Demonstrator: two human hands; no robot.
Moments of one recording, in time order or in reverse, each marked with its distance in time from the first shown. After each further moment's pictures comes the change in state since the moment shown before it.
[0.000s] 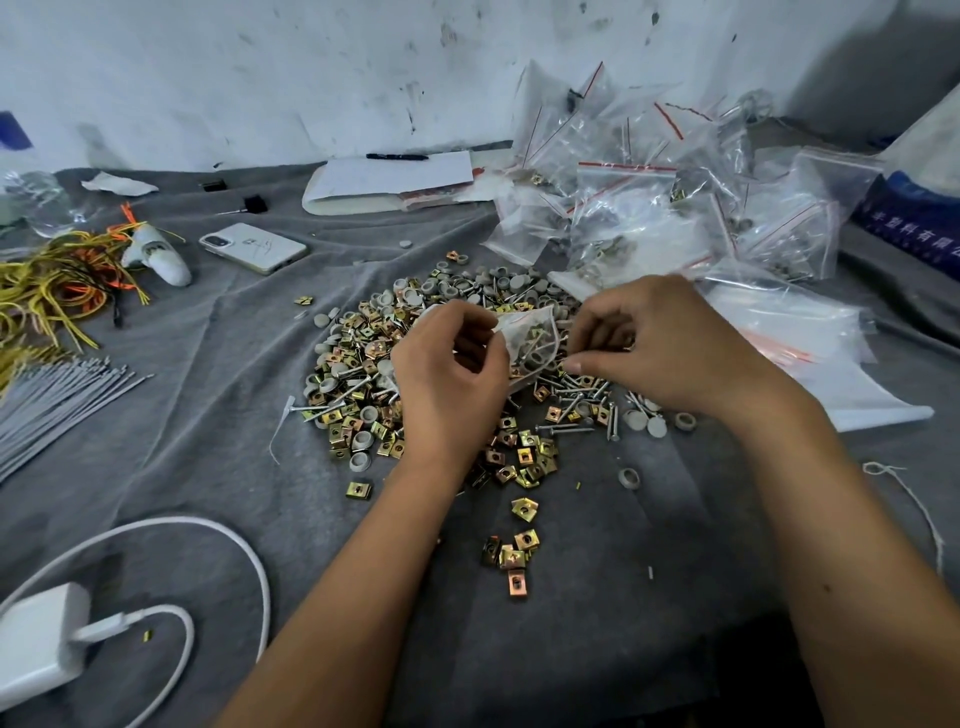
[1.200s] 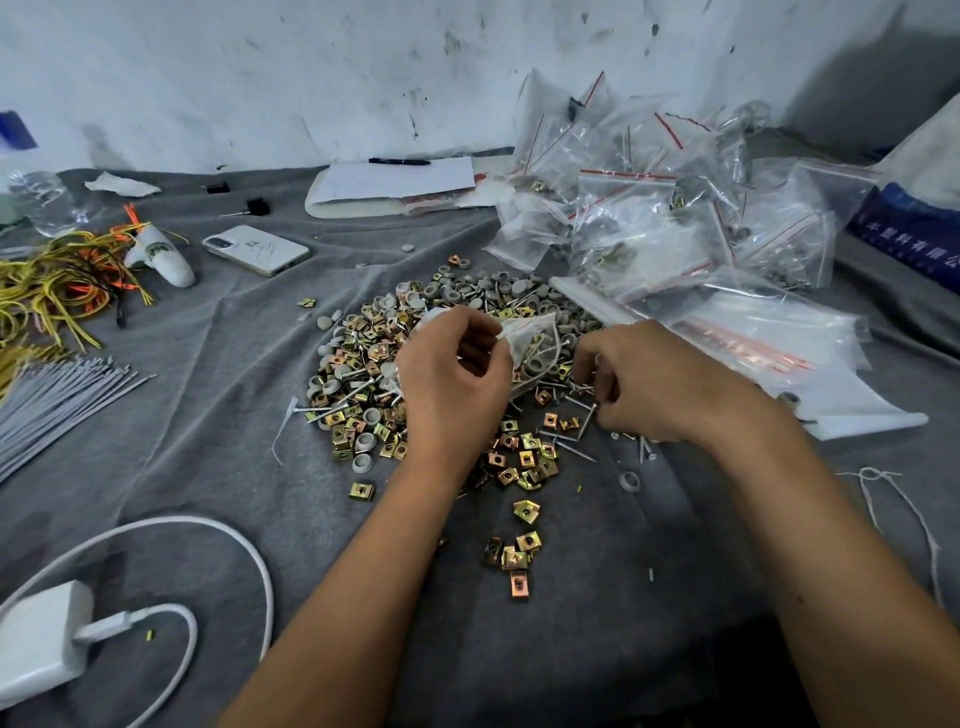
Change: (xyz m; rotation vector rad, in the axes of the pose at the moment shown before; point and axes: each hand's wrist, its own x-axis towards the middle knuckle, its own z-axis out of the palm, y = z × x) left_hand 0.000 0.000 -0.001 -0.040 -0.036 -0.039; right_hand -0.005 -0.001 0.013 -0.315 -0.222 0.223
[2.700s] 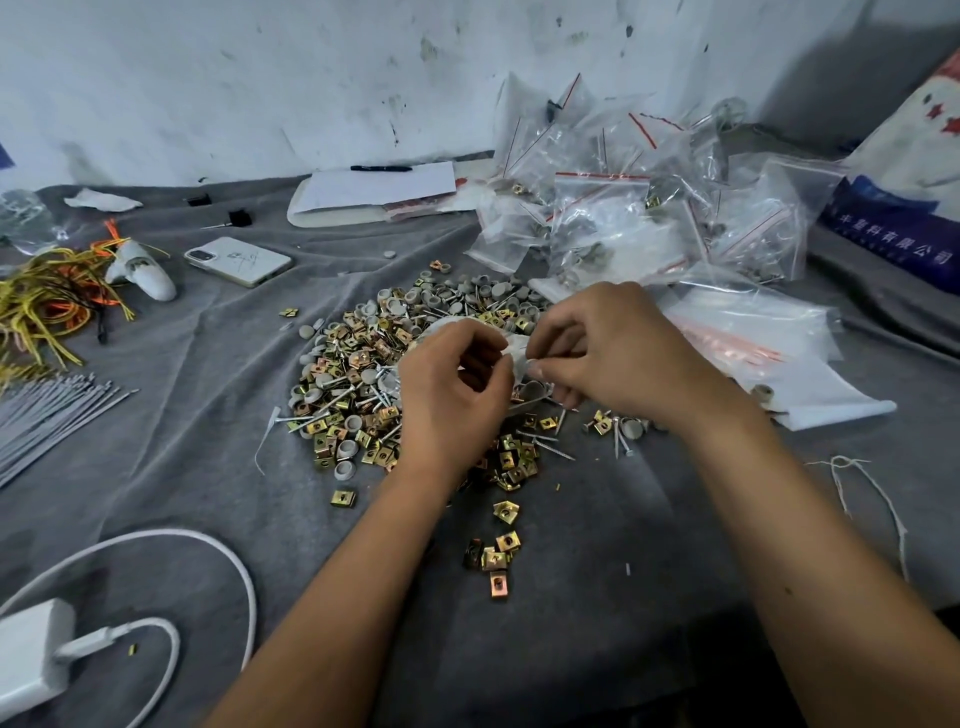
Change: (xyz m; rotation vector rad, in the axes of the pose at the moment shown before) left_hand -0.006 0.006 0.006 -0.003 -0.134 0.061; right_hand -0.002 -0.015 -0.007 0.473 0.168 -0.117
